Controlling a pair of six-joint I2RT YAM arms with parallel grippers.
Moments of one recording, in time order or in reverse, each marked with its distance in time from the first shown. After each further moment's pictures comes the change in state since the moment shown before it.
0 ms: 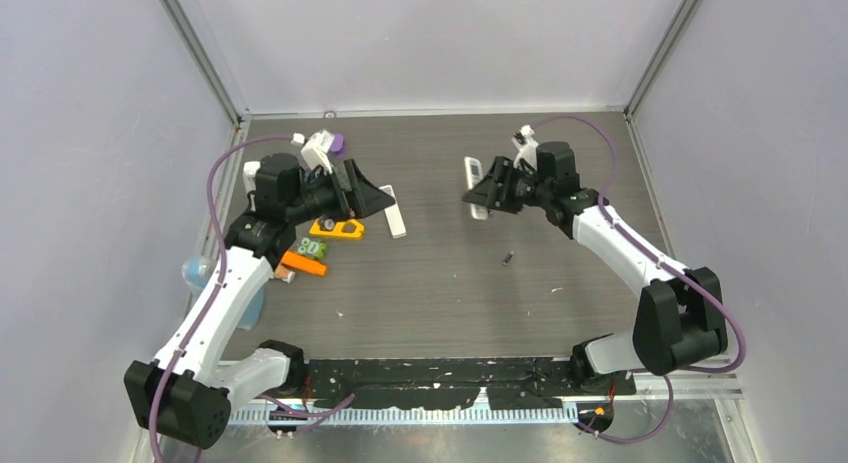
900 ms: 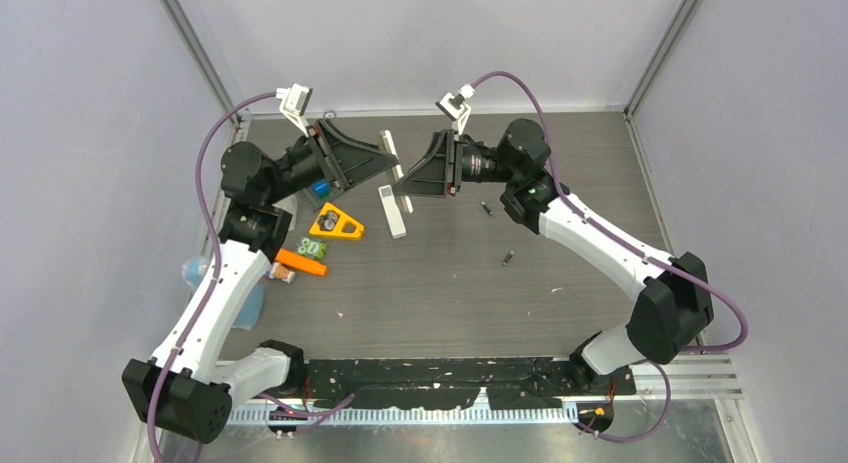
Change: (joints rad) left arm -0.008 0.027 0.122 0.706 0.347 -0.501; right arm 0.369 0.067 0.273 0.720 -0.484 0.497
